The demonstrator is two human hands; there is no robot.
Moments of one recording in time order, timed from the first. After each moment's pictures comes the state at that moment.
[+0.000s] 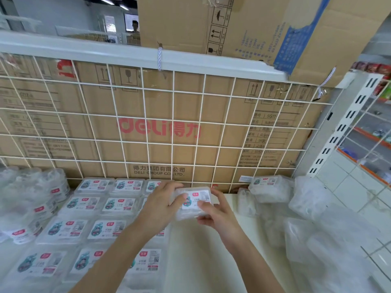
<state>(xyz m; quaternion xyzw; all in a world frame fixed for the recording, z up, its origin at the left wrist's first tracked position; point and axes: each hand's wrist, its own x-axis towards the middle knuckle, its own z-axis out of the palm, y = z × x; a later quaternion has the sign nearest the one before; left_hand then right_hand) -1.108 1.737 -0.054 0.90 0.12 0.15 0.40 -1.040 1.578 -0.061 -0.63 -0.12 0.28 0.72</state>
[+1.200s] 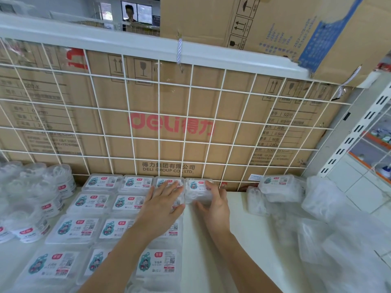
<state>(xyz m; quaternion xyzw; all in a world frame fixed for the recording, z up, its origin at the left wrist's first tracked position) -1.109 1.776 -0.088 0.98 0.11 0.05 0.15 -1.010 1.636 -0.134 -0.87 -0.22 -0.07 0.44</state>
